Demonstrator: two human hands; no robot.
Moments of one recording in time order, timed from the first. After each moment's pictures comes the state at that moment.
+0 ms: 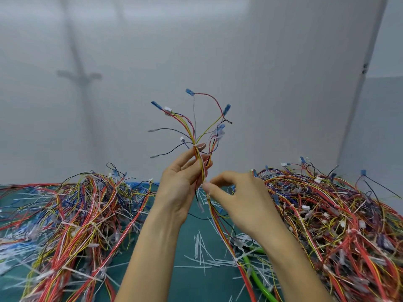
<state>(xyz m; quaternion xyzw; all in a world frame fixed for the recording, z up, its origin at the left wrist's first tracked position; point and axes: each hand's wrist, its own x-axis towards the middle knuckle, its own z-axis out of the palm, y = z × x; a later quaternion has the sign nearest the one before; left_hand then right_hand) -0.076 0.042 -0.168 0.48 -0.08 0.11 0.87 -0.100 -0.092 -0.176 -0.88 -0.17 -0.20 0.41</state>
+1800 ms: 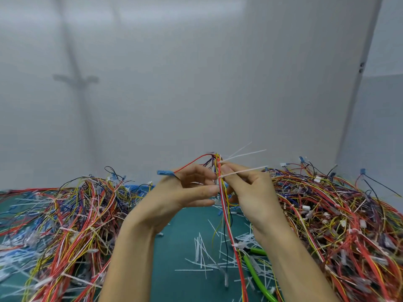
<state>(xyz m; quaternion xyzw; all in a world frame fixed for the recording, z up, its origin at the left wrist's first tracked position) -0.095 0.072 -0.167 0.69 -0.21 -0.01 0.69 -0.092 -0.087 -0.175 -0.66 -0.14 -0.15 0.73</state>
